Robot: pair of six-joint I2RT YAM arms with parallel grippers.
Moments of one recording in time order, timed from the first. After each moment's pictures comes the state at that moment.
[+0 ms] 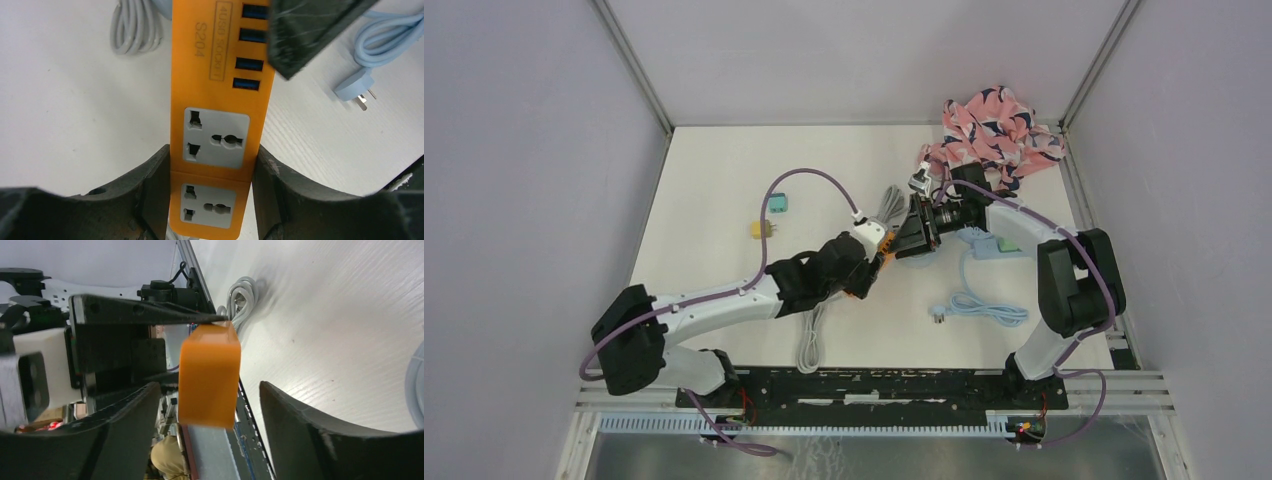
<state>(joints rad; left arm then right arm) -1.04 1.38 0.89 -0.19 -0.29 -0.21 0.27 1.70 1.08 -0.41 -1.21 0.28</state>
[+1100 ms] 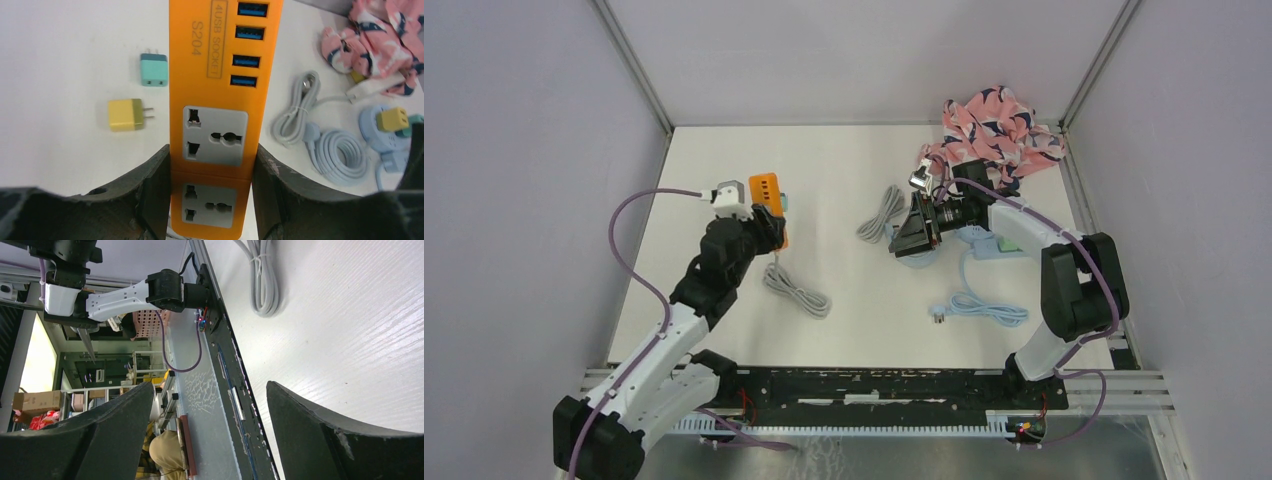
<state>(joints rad) -0.44 0.84 0.59 -0.05 -0.24 -0.42 0.27 1.67 1.09 -0.44 -1.26 0.25</state>
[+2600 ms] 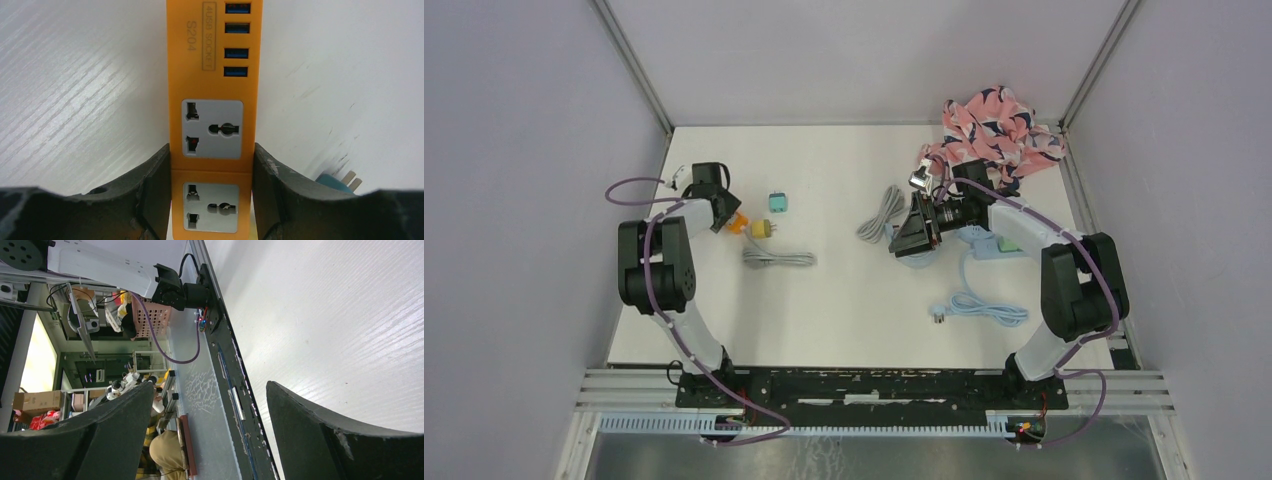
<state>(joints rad) 0.09 1.81 1.05 -0.11 -0.27 -0.77 0.27 1.67 1.09 -0.44 -1.26 0.25</state>
